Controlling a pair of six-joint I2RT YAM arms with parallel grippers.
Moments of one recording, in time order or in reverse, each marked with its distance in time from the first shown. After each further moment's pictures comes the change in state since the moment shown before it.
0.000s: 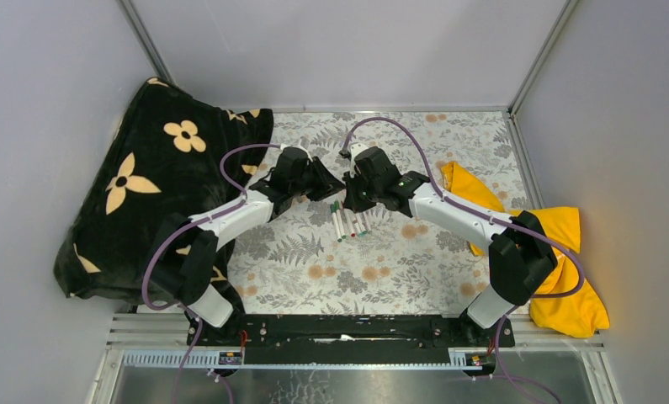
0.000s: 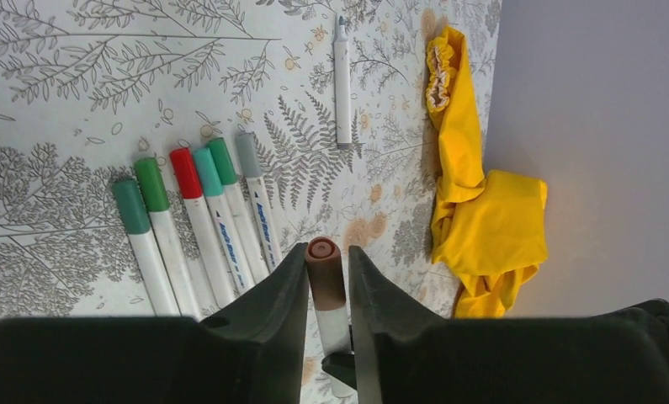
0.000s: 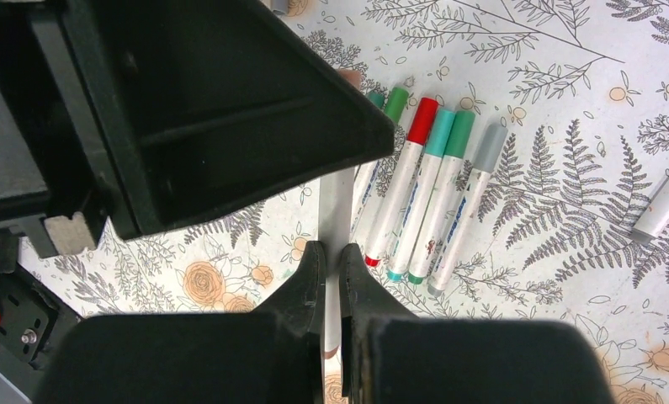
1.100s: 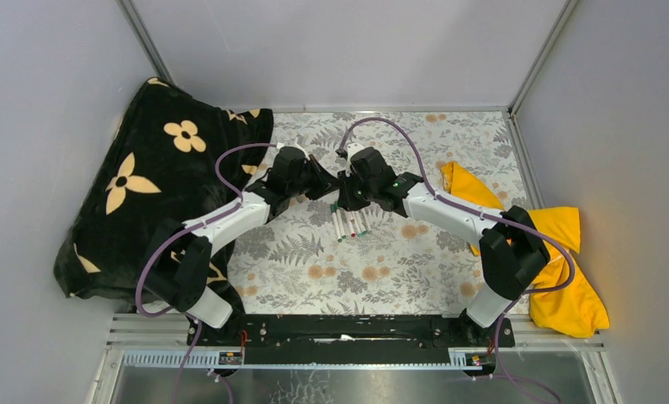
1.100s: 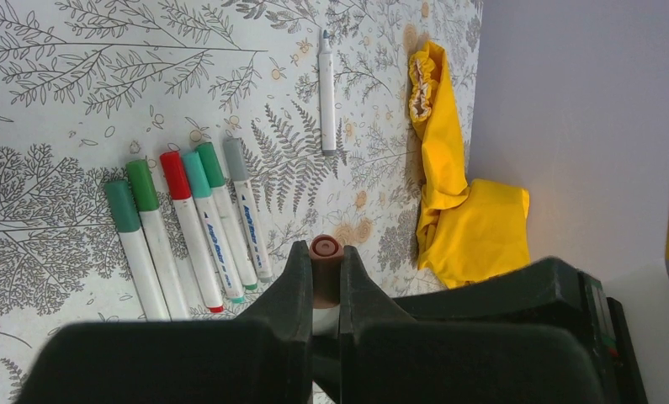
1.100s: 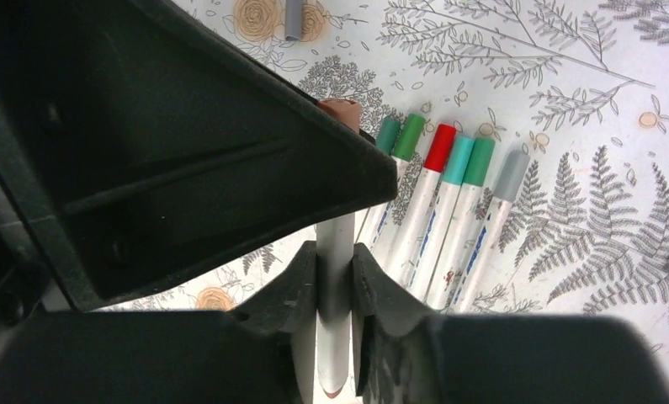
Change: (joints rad) left arm -0.002 -0.045 -0.011 0.001 -0.025 -0.017; right arm 0.003 0.048 -0.002 0.088 -0.010 0.029
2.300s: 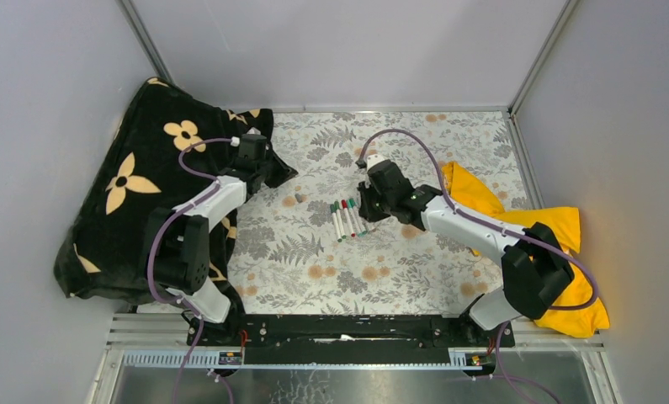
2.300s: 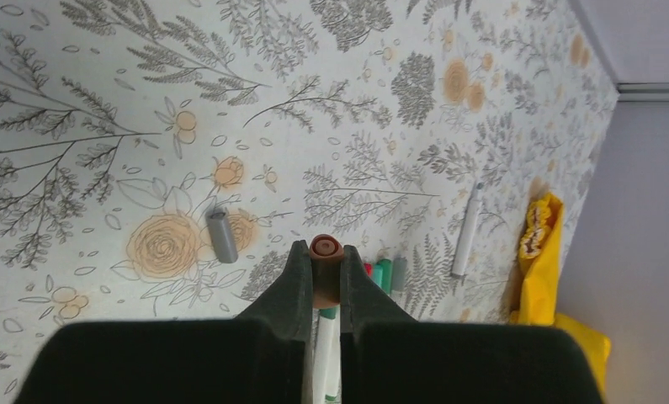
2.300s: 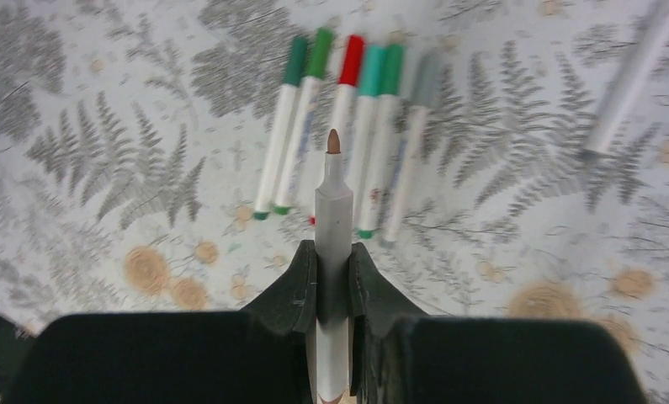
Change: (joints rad) left arm 0.315 0.080 0.070 -0.151 -0.057 0.126; right arm -0.011 -0.161 -0.188 -0.035 0.087 0.006
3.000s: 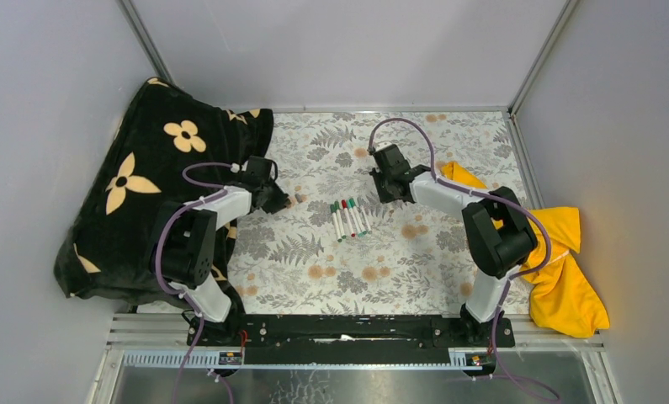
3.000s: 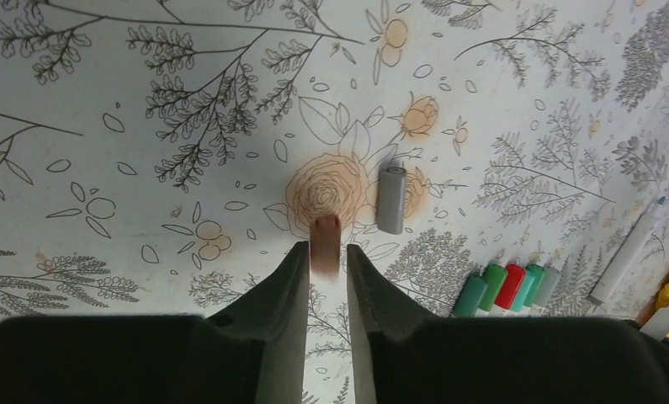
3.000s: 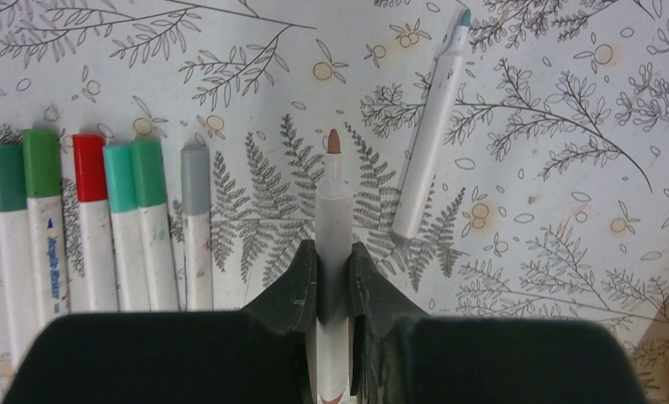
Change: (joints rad) left arm -0.024 0.042 -0.131 -0.090 -0.130 0.001; right arm -0.192 0.291 0.149 0.001 0.163 -0.175
